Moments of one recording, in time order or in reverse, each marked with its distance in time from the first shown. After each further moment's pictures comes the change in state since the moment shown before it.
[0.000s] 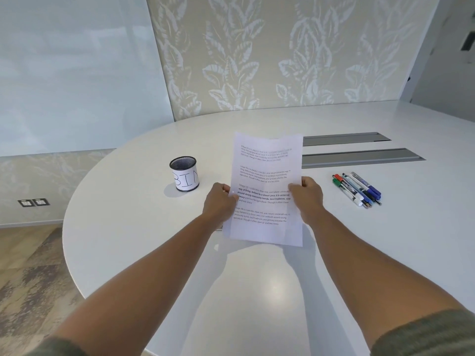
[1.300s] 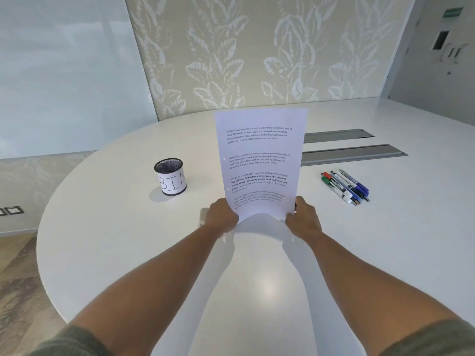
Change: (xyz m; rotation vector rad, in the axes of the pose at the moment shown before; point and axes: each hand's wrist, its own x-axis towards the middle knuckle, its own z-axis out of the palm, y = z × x) left_hand 0.007 -0.009 0.033 0.490 -0.167 0.104; right_hand -0.005 0.053 -0.023 -0.674 -0.100 -0.106
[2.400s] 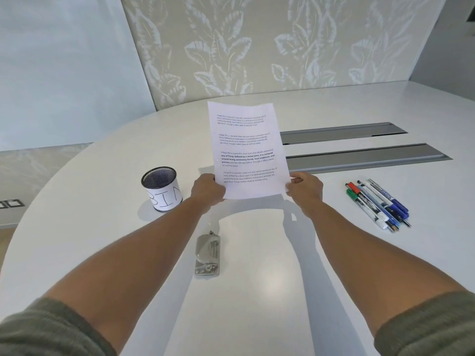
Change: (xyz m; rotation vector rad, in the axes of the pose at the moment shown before) left_hand 0.157 -0.010 -0.037 -0.417 0.041 -0.199; right_hand 0.158 -0.051 0.026 0.453 0.087 0.121
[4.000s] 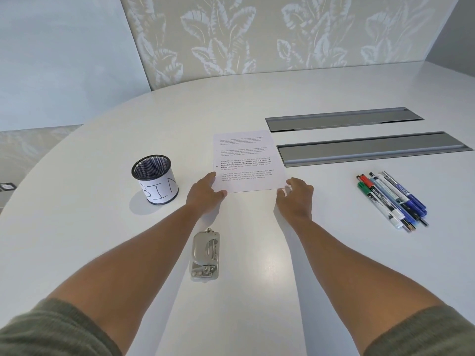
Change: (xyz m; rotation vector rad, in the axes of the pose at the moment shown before) left_hand 0.034 -0.058 0.016 0.182 -0.093 0.098; right_hand -0.001 0.057 0.048 -0.238 0.040 -0.116
